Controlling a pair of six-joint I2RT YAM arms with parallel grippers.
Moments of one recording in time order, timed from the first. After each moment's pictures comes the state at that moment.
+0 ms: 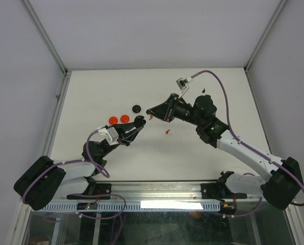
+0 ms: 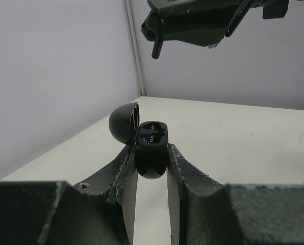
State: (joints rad) left arm -0.63 1.16 0.12 1.52 0.37 -0.02; right arm 0.72 1.16 0.89 0.29 -0.43 0.84
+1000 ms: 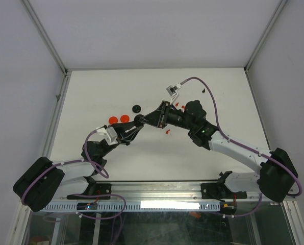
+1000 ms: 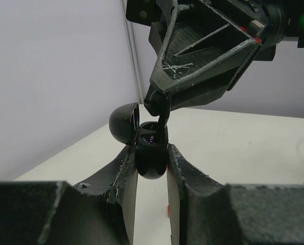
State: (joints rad) left arm -0.63 1.15 0.13 1.52 0.37 -0.03; right arm 0.80 1.25 0.82 0.43 -0.44 0.94
